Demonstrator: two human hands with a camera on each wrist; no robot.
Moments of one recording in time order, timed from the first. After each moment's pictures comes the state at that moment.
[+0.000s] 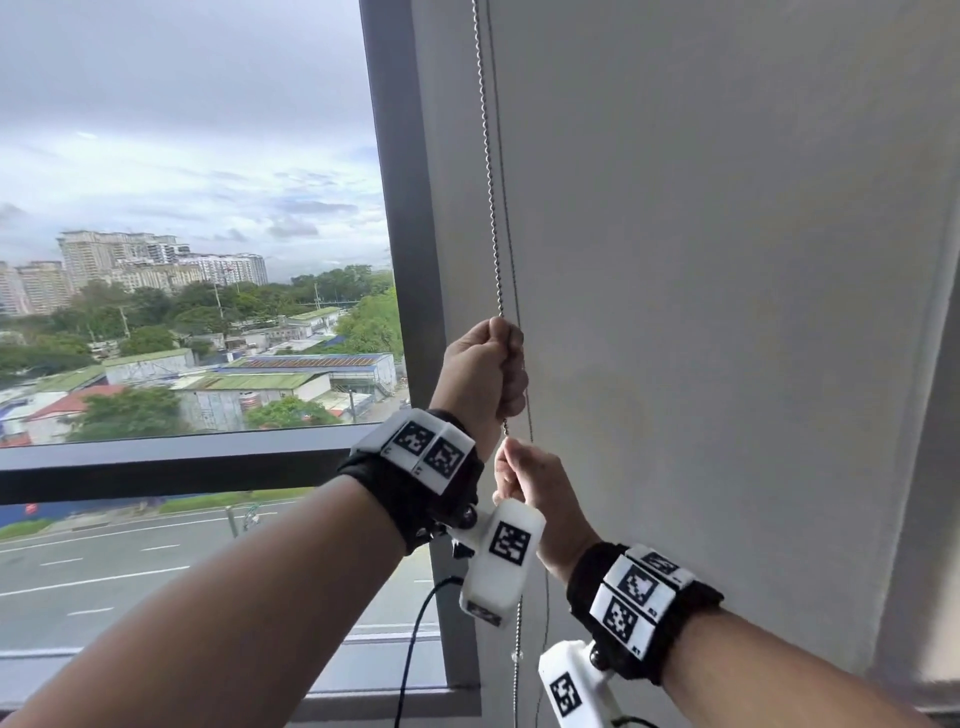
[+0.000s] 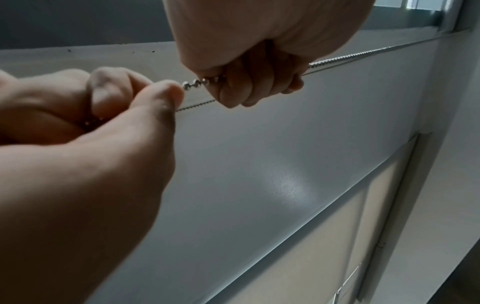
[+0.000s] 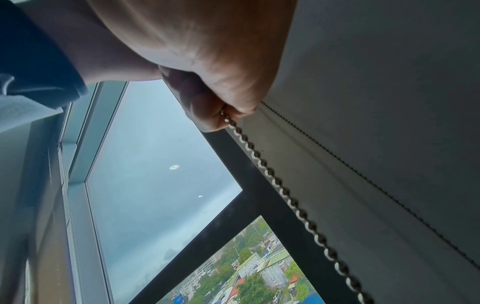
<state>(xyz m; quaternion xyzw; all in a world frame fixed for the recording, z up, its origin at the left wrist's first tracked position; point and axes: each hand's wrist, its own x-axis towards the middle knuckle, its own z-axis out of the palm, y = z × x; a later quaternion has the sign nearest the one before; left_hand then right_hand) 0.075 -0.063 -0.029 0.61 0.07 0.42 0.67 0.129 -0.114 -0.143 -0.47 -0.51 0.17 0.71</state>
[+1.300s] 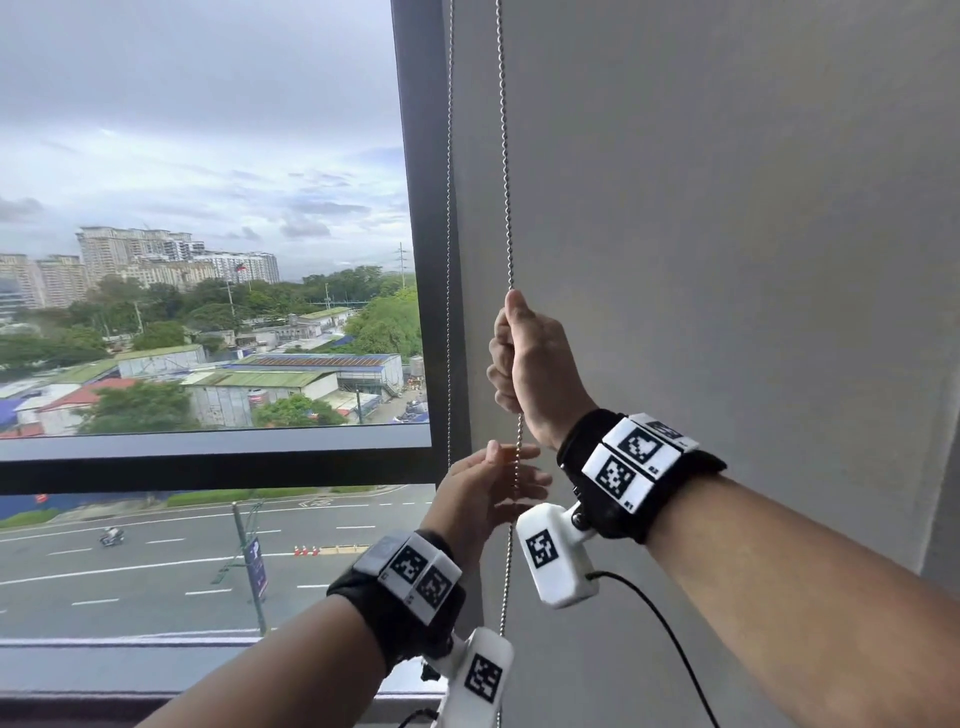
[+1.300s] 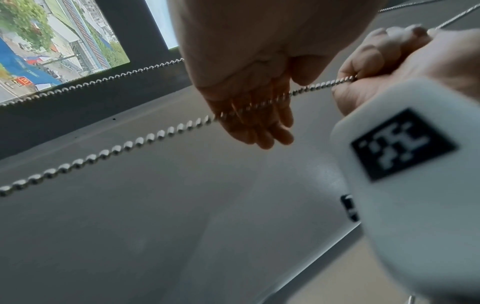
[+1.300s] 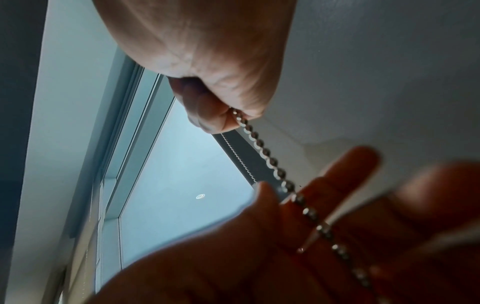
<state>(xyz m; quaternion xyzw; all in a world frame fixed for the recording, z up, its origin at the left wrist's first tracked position) 0.044 -0.038 -0.128 0.62 0.11 0.33 0.70 0.116 -0.094 -0.021 -0.43 -0.50 0.20 0.73</state>
